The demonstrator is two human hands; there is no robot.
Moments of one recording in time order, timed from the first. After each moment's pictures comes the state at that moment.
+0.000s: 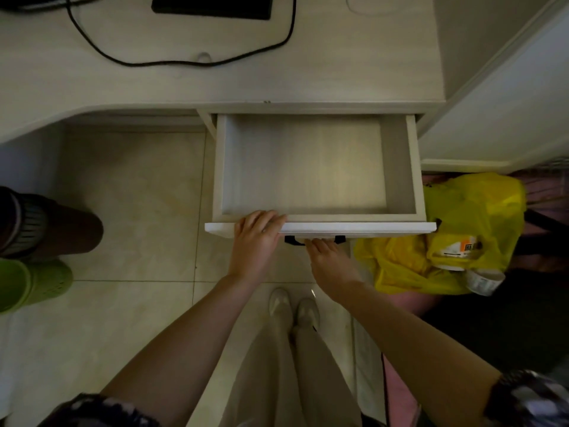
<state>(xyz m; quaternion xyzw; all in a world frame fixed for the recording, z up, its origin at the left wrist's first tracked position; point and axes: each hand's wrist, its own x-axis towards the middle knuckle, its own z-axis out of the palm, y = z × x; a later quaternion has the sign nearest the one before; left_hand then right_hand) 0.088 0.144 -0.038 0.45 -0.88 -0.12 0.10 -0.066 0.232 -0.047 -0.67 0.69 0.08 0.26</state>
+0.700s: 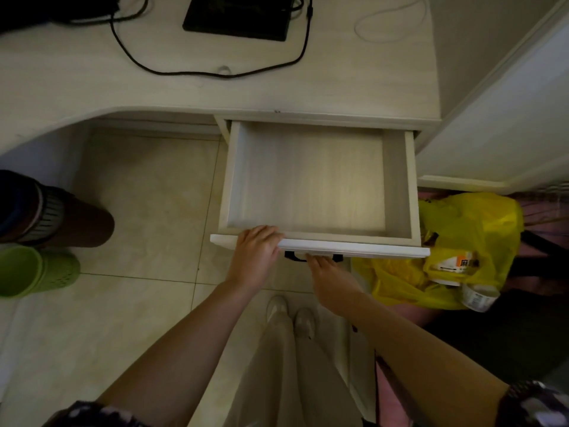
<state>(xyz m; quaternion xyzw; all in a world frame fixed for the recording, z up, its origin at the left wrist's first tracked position) 0.095 0.173 -0.017 0.47 -0.86 -0.17 0.06 -0.071 0.257 -0.024 -0.67 0.65 0.13 0.34</state>
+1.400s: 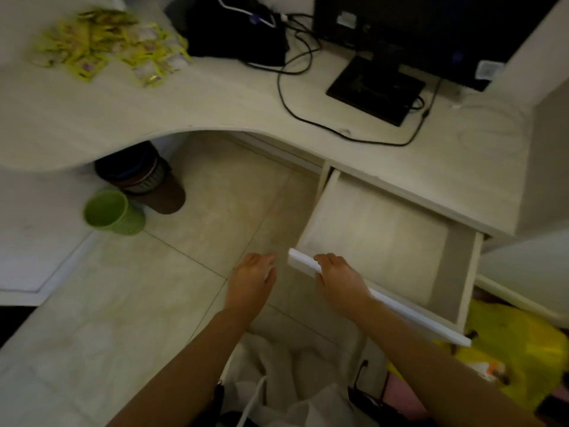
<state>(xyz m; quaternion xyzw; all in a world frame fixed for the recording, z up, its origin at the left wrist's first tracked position) 0.215 0.216 0.076 0.68 -0.67 -0.23 0.17 0.021 0.184 0.090 -0.76 0.59 0.06 0.27</state>
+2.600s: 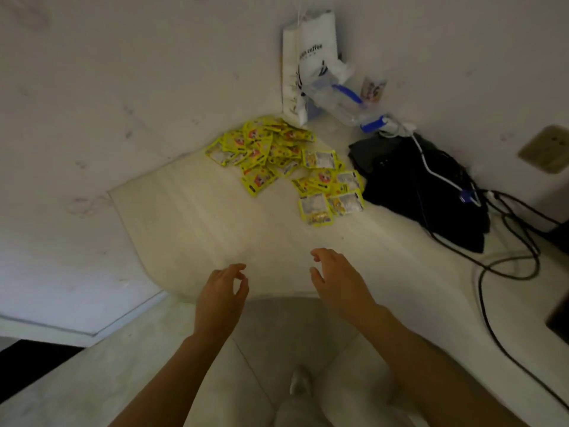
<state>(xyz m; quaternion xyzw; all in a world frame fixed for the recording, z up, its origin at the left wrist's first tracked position) 0.658 -0.050 0.129 0.86 -0.42 -0.12 0.28 0.479 -0.184 0.161 -0.86 0.43 -0.06 0.25</state>
